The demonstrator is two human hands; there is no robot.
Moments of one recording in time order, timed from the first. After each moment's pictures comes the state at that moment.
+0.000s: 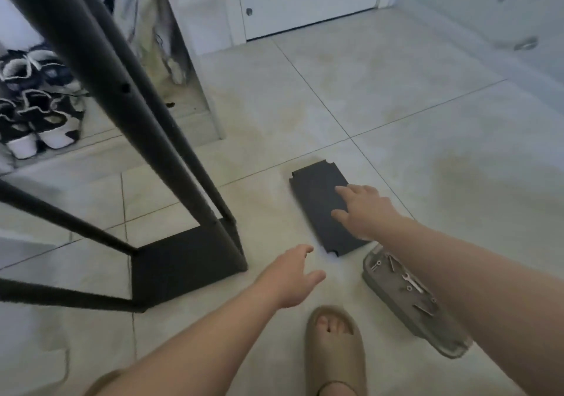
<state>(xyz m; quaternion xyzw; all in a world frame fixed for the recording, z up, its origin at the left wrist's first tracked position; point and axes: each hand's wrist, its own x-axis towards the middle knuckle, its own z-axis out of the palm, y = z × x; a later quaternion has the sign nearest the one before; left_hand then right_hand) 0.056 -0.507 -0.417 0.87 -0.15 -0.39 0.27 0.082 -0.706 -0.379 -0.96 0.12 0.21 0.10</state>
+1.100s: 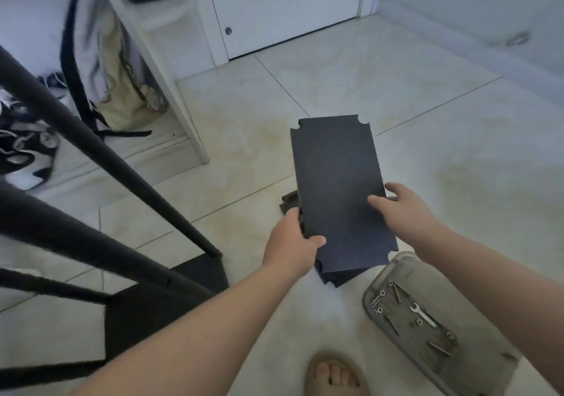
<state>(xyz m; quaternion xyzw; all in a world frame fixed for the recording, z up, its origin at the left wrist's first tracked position) 0.146 -0.592 -0.435 0.87 -0.06 -0.25 0.42 0.098 -0.791 -0.412 -0.77 0.37 0.02 0.52</state>
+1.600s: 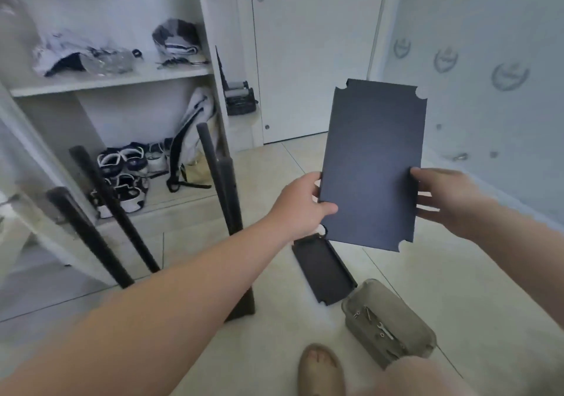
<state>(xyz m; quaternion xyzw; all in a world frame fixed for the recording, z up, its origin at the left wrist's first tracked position) 0.031 -0.536 -0.129 0.84 -0.23 -0.11 0.47 -0.054 -0.765 -0.095 -0.70 0.28 -0.11 0.64</state>
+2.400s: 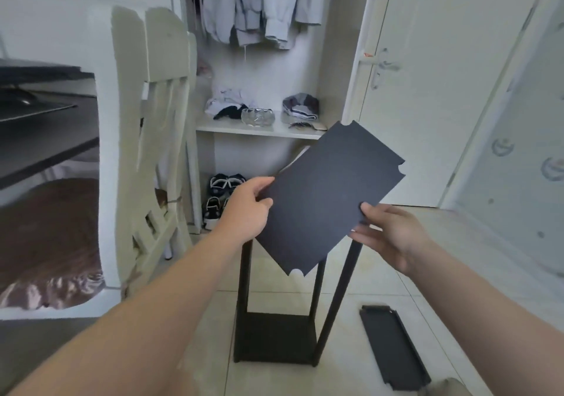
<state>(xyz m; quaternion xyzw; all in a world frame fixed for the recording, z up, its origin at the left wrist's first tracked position) 0.006 -0.216 -0.026 0.82 -0.03 0.15 0.54 -0.024 -0.467 -0.011 -0.61 0.09 0.00 0.78</state>
